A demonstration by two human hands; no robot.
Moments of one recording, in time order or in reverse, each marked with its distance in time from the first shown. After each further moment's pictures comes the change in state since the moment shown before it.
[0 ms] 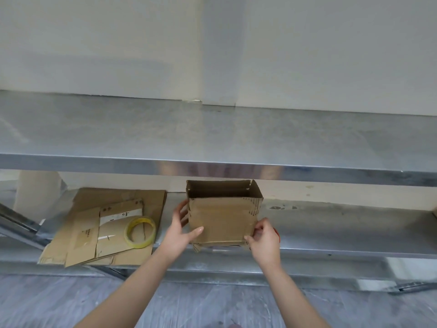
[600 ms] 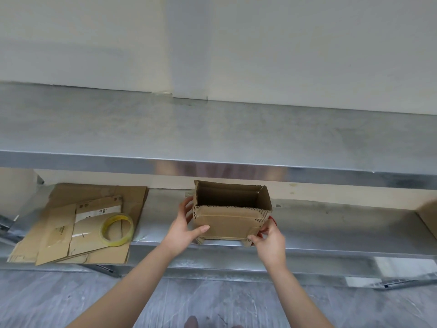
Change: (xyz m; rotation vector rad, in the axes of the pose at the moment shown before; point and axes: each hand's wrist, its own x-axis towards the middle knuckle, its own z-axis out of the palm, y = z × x) left_hand 0.021 0.006 0.062 0.046 -0.044 0.076; right_hand 0.023 0.042 -0.053 0.022 -0.006 0.050
